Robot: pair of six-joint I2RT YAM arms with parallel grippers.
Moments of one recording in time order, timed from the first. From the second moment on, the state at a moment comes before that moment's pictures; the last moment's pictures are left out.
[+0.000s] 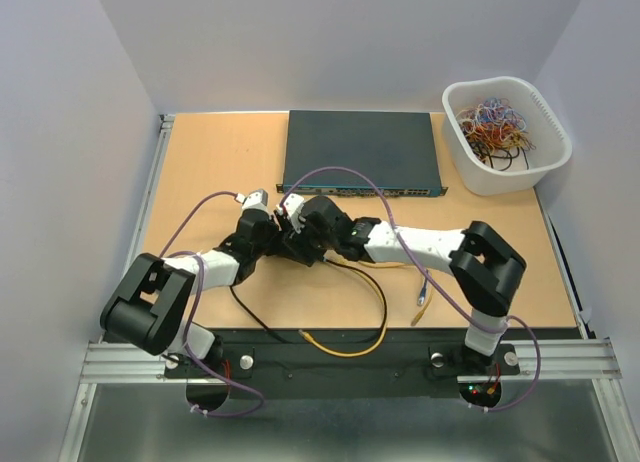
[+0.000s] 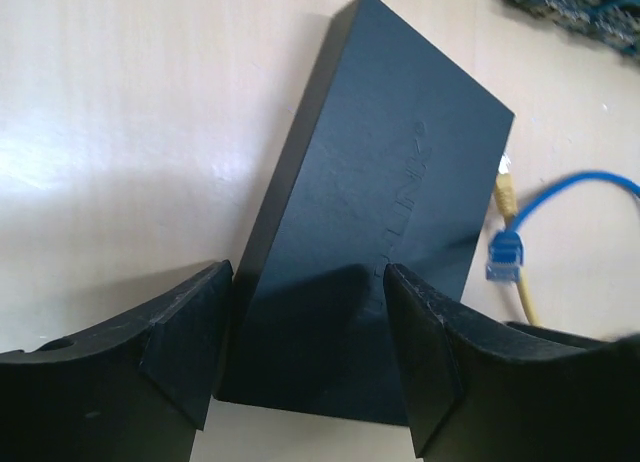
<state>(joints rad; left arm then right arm) -0.46 1.43 0.45 0.37 -0.05 -0.68 0.98 1.83 1.22 -0.13 0.01 -0.04</state>
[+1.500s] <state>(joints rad) -0.32 1.26 0.47 0.27 0.01 -0.62 0.86 1.88 1.17 0.03 0.21 -0.02</state>
